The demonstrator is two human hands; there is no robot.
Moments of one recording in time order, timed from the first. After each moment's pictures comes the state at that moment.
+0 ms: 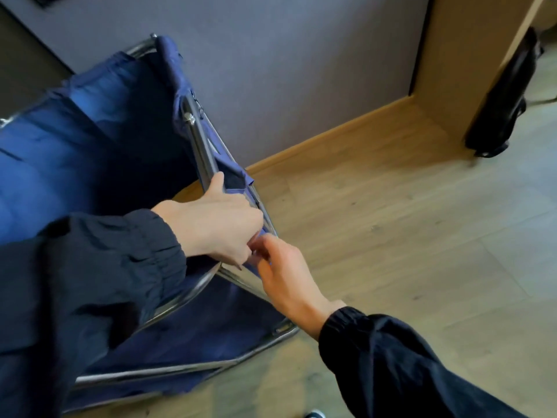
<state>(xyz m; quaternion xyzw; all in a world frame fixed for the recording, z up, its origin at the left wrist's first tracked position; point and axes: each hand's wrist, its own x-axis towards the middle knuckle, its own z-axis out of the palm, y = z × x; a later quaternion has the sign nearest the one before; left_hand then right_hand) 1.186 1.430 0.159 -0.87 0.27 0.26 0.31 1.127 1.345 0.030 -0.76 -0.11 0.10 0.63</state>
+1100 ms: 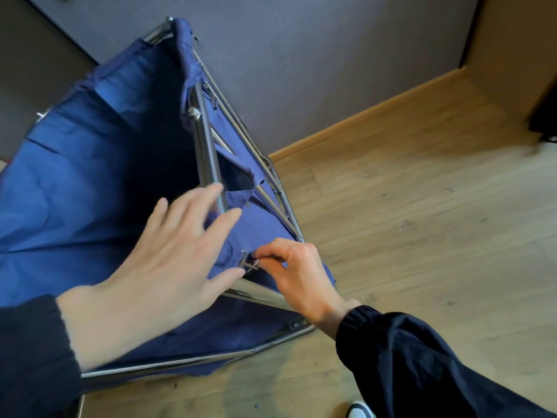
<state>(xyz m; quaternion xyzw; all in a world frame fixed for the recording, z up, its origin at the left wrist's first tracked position) 1.137 1.467 0.162 -0.96 0.17 0.02 0.21 1.160 1.339 0.003 -0.72 -0.16 0.05 0.67</state>
